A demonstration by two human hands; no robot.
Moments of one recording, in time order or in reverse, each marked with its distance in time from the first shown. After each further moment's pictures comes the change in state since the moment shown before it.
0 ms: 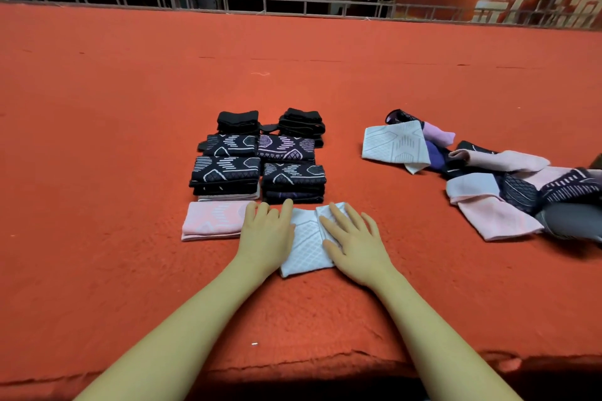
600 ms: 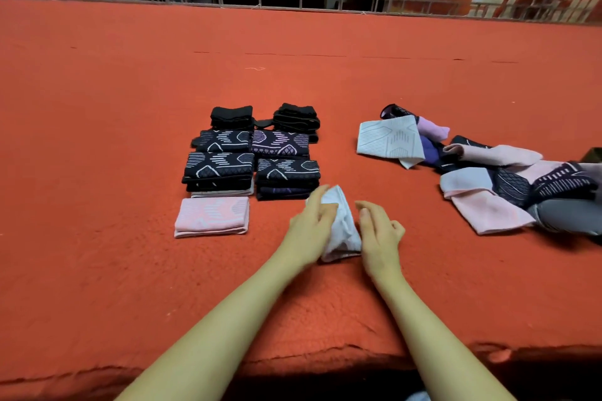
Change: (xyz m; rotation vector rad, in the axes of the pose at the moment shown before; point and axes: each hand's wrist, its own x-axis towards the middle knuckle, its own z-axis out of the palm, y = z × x) left_hand 0.019 0.064 -0.033 -1.313 -0.361 -0.407; right_hand -0.012 0.004 -0.004 0.685 0.552 0.340
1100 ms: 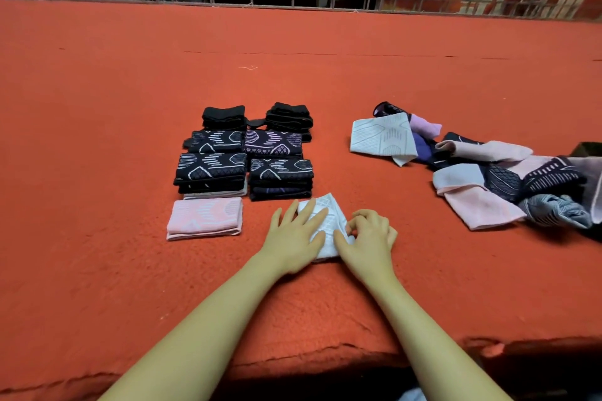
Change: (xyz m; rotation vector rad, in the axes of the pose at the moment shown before) left_hand 0.007 -0.028 -0.010 0.961 -0.285 0.091; right_hand -0.007 0.006 0.001 -0.352 -0.083 0.009
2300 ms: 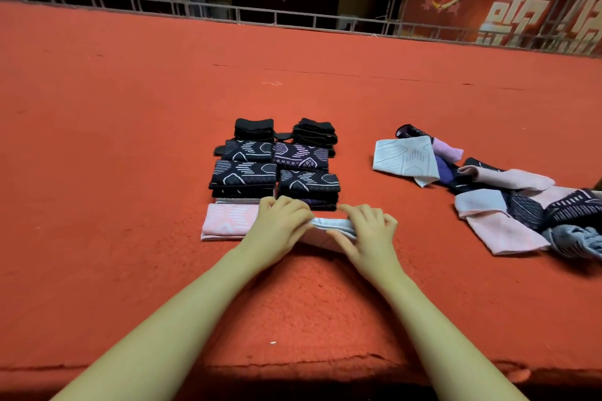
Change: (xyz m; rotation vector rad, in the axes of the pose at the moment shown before) left_hand -0.025 -0.070 -0.034 0.053 0.672 0.337; right_hand 0.016 -0.039 0.003 -0.117 0.081 -0.490
